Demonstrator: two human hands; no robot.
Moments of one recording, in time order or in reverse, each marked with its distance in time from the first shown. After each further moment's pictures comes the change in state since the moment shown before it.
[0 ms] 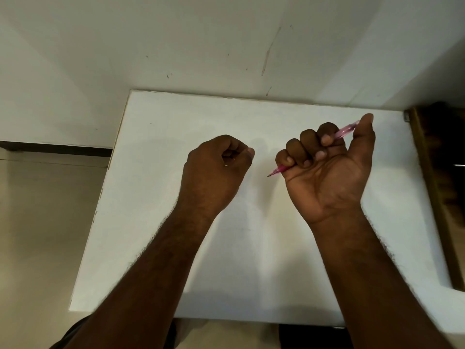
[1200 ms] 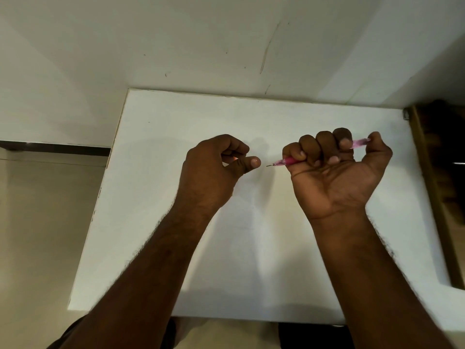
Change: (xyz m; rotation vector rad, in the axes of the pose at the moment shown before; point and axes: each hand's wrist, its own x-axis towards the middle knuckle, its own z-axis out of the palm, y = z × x) left_hand 0.001 -0.002 -0.004 -0.008 -0.089 0.017; right_hand -0.003 -0.003 -0.008 0.276 0.037 -0.073
